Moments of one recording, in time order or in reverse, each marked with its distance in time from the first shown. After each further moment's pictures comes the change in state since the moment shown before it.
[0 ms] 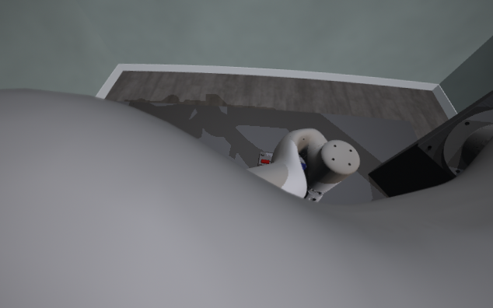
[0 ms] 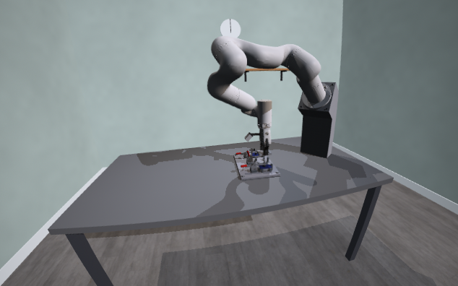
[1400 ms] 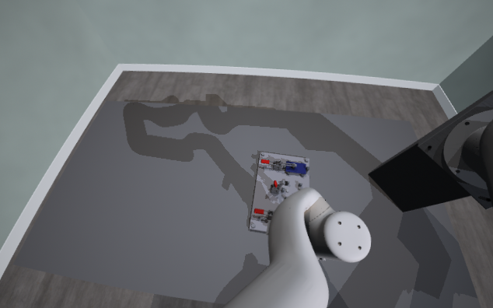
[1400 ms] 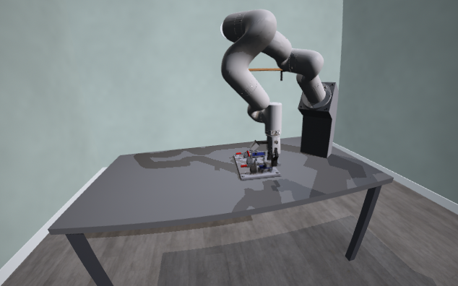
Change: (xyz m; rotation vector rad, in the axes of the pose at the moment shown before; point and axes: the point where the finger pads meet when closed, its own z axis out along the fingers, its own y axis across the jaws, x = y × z) arm 0.000 -0.157 0.000 0.001 -0.001 0.001
